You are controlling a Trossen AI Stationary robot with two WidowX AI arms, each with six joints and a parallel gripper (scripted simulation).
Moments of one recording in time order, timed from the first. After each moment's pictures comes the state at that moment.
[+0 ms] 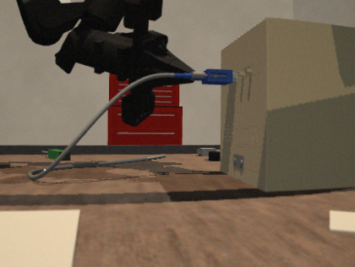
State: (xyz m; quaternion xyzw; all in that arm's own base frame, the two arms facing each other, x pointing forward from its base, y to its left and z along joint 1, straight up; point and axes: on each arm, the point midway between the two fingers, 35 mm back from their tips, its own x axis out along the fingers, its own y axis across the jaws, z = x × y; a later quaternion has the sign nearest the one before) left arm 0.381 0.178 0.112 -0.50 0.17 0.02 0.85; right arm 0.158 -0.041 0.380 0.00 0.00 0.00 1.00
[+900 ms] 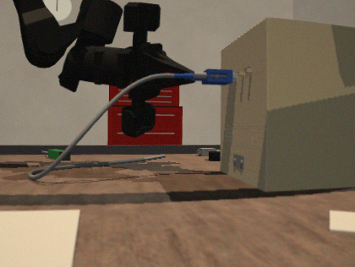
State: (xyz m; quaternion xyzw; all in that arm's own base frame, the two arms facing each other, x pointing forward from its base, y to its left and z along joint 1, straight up) left arm 0.380 0.180 0.107 -0.60 0.13 -0.03 0.79; right arm 0.158 -0.041 0.380 0.00 0.00 0.00 1.00
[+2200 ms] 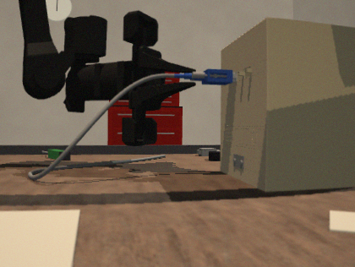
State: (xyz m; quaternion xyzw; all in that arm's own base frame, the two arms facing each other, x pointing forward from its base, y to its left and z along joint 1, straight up) left arm 0.380 0.181 0.102 -0.69 0.08 -0.08 0.71; right arm 0.158 -0.041 0.380 0.00 0.00 0.00 1.00
